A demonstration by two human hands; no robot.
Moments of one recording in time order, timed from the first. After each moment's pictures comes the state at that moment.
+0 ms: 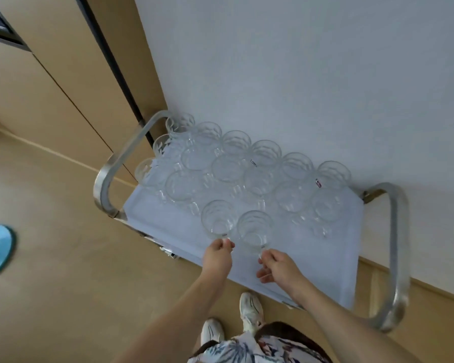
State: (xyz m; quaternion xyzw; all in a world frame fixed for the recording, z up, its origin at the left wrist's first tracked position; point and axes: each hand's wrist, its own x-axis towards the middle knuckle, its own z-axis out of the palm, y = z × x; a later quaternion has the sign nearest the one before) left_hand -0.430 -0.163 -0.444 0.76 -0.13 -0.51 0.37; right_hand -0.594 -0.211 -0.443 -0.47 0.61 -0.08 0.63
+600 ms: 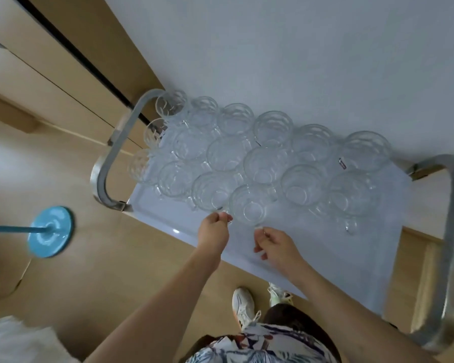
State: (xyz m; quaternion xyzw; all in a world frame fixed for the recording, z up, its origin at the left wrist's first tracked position) left_hand -0.414 -0.229 -0.444 0.84 -0.12 -0.43 0.30; right_hand -0.575 -0.257 -0.482 -0.47 0.54 -0.11 0.69
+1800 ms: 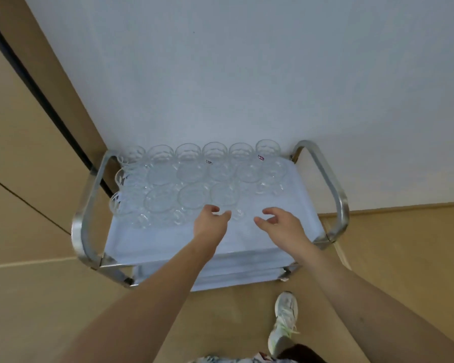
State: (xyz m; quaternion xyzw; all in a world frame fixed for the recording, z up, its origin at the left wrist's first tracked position) left_hand -0.376 -0.155 -0.353 0.70 -0.42 -0.50 0.28; right_hand -0.557 -0.117 -0.338 -0.50 0.75 -0.23 0.38
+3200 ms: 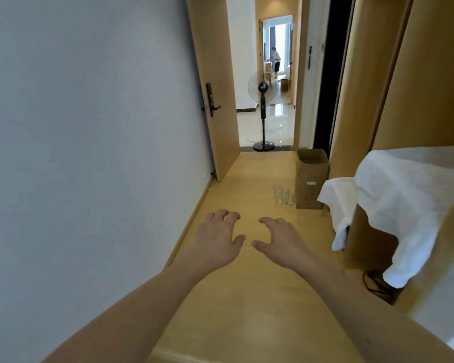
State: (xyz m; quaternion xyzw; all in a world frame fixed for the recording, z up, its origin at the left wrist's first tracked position) left_hand -1.109 0.125 -0.172 -0.05 -0.99 -0.09 0.07; right_hand -1.151 0.306 -0.205 -0.14 0.95 -0.26 0.04
